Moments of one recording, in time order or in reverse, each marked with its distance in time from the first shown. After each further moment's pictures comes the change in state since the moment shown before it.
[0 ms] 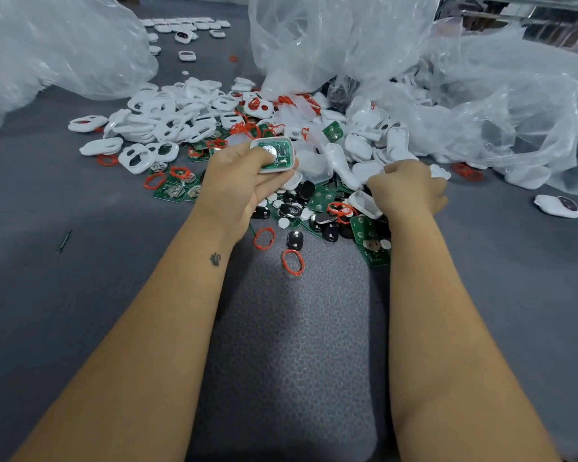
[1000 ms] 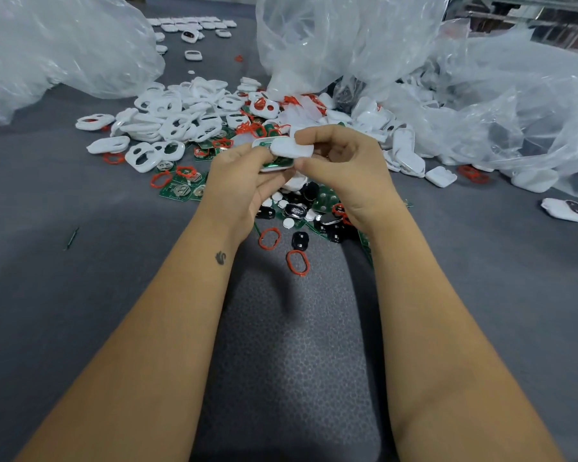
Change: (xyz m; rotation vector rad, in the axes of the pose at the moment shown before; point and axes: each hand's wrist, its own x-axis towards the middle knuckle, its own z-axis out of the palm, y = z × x) left_hand 0.001 0.001 -0.001 -0.032 0.004 0.022; right_hand -0.045 -0.037 0.011 0.908 -0.505 -0.626
